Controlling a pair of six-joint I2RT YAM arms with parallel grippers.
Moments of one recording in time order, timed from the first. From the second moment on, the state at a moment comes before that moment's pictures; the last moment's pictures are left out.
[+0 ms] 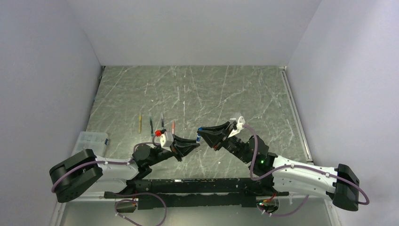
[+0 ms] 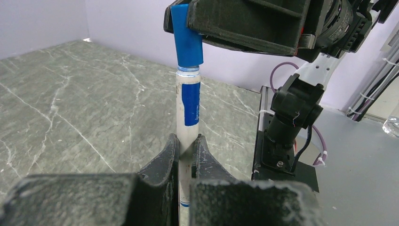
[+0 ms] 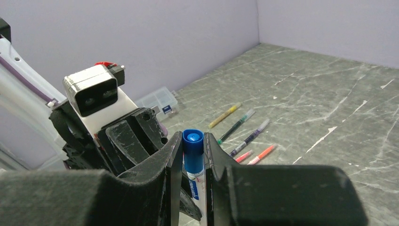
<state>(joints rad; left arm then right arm) -0.98 1.19 0.11 1.38 0.23 -0.25 1.13 0.79 0.39 0.65 0.16 0.27</state>
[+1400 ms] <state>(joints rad) -0.98 1.55 0.16 1.40 0.30 -0.21 1.14 0.97 0.05 1.11 0.23 0.23</state>
